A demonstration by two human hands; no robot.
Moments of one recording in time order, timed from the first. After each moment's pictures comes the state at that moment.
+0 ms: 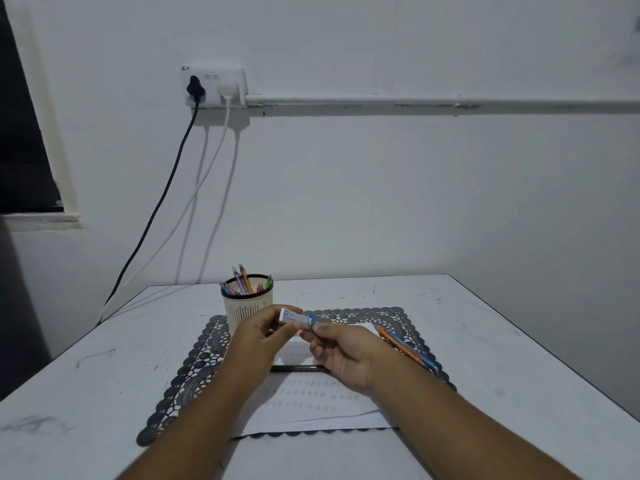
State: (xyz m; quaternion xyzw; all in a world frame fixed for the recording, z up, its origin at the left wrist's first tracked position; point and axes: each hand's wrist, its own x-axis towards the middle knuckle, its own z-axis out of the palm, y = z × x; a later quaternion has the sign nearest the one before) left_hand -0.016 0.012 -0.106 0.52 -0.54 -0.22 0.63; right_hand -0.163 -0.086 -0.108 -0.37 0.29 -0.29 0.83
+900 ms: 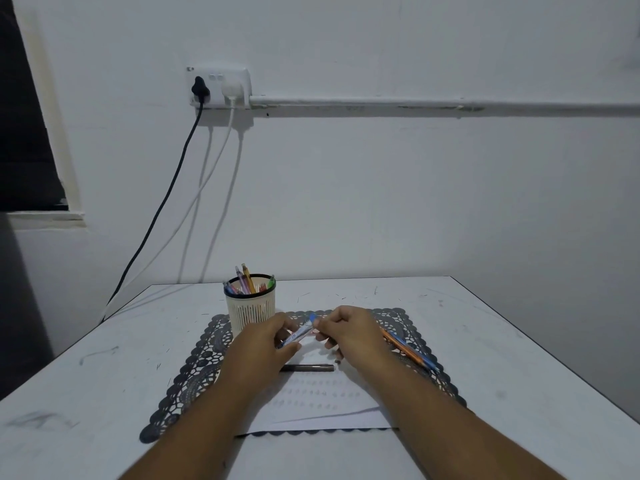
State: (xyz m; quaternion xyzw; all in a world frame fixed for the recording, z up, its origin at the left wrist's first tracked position) left_hand 0.001 0.003 -0.121 0.70 -0.59 -0.01 0.39; right_hand -0.171 -0.078 -0.103 -0.65 0.35 -0.41 0.54
